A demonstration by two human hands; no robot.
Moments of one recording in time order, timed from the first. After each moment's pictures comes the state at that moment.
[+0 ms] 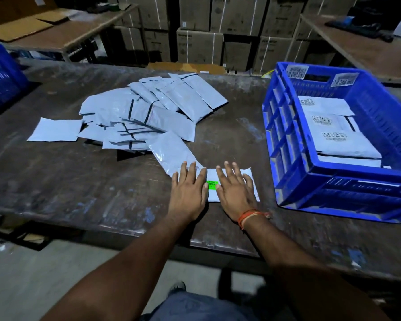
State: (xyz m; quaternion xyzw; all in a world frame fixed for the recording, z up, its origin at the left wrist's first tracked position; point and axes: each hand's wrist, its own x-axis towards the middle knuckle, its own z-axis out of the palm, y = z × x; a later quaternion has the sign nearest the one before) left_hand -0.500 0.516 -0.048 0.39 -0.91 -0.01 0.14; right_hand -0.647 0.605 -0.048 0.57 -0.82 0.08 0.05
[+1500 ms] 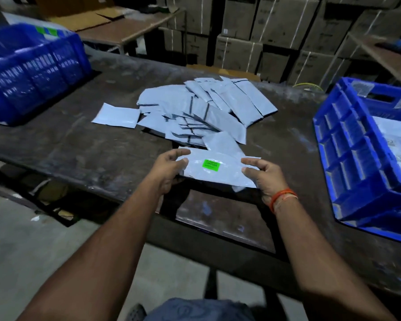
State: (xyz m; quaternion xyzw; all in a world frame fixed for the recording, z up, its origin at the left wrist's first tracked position) left_hand -0.330 0.422 0.031 0.47 -0.49 -0.66 0.32; right_hand -0.568 0.538 0.016 0.30 -0.65 0.59 -0.38
